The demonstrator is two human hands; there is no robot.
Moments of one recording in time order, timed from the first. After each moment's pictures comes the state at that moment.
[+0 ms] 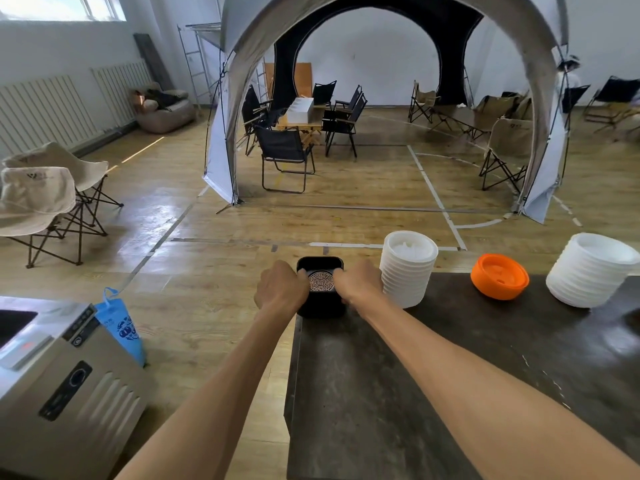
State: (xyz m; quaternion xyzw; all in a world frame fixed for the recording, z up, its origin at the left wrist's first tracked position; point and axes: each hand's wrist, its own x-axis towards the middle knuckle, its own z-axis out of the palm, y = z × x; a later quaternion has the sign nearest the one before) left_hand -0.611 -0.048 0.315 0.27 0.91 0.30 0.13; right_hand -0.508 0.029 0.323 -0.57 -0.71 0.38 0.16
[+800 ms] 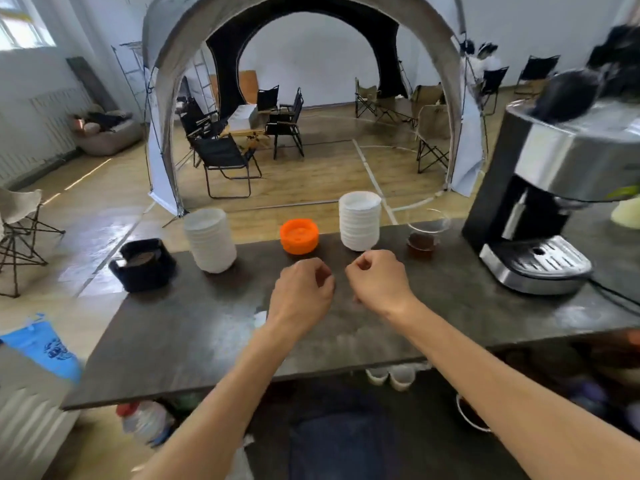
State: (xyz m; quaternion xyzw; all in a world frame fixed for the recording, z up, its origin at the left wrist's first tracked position) left_hand -0.188 0.018 0.347 0.50 0.80 0.32 0.10; right_hand -0.070 0.088 0.350 -0.51 -0.70 0.40 0.30
